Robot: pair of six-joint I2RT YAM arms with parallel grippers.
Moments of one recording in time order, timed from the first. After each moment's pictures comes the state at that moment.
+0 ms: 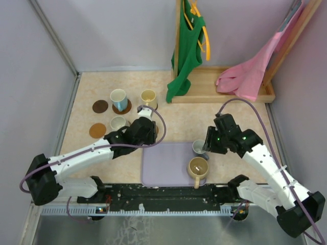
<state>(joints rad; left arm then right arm) -0.95 1.24 0.86 -0.32 -0.40 -0.55 0.51 0.90 0.86 -0.96 -0.02 0.64</state>
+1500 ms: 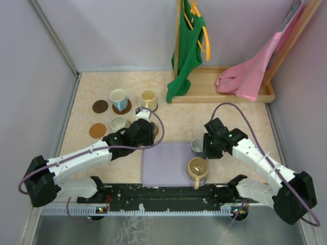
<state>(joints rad) -0.95 1.21 0.82 -0.32 -0.42 -0.55 0.56 1.04 0.74 -0.89 0.00 0.66</state>
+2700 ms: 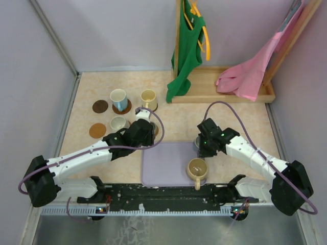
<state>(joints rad) -0.95 1.21 0.82 -0.32 -0.43 -0.55 0.63 1.14 0.73 -0.77 0.03 0.68</state>
